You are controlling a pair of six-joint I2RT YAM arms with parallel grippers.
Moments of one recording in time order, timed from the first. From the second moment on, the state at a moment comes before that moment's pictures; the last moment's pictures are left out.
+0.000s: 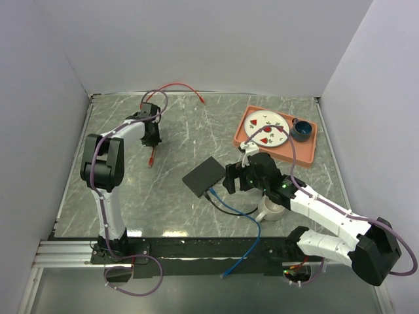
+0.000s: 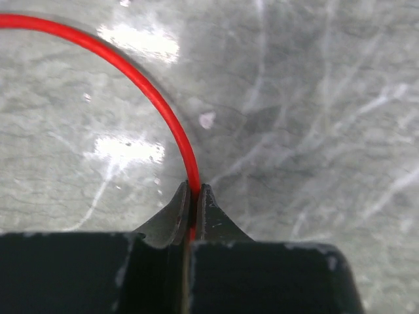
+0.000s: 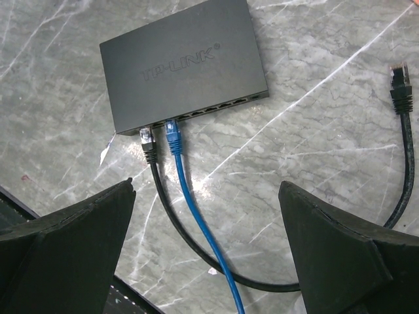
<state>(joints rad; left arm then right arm) -0.19 2.03 1.44 -0.45 -0.15 -0.32 0.70 1.04 0.66 -0.26 0.01 0.33</state>
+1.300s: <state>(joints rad) -0.61 1.57 1.26 0.11 0.96 -0.71 0.69 0.71 0.68 -0.12 -0.15 0.34</state>
